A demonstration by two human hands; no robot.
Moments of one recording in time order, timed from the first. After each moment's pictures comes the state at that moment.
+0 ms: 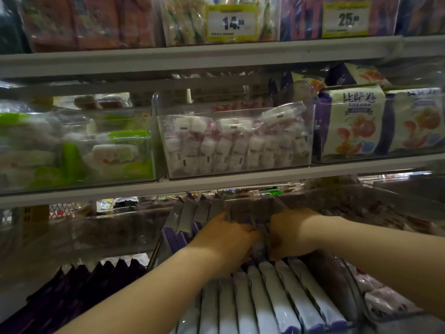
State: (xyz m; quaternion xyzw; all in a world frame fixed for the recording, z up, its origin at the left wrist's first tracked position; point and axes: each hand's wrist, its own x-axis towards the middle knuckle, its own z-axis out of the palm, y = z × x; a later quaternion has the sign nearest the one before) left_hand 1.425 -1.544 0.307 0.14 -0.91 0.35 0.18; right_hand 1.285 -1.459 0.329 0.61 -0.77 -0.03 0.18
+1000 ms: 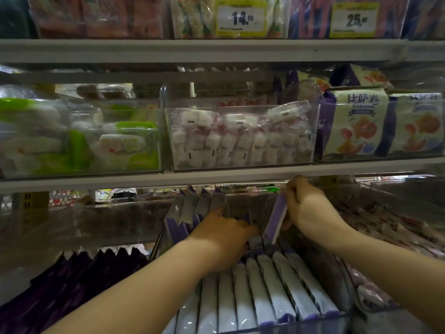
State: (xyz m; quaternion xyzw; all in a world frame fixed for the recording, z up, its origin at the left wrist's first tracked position) left_hand 1.430 -1.552 0.302 0.17 -0.92 0.33 0.15; right_hand 1.278 -1.440 0.318 0.52 -0.65 0.51 0.21
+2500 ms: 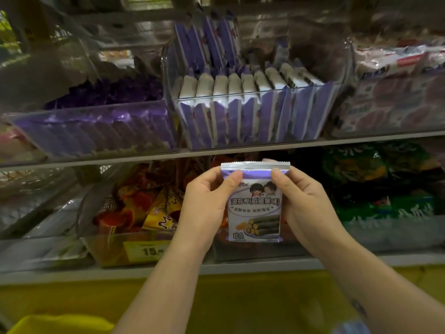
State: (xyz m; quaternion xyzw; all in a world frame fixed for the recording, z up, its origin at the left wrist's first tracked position) left_hand 1.530 -1.432 0.060 0.18 -0.65 -0.57 0.47; right_hand 1.391 -1.346 0.058 0.48 -0.43 0.70 -0.32
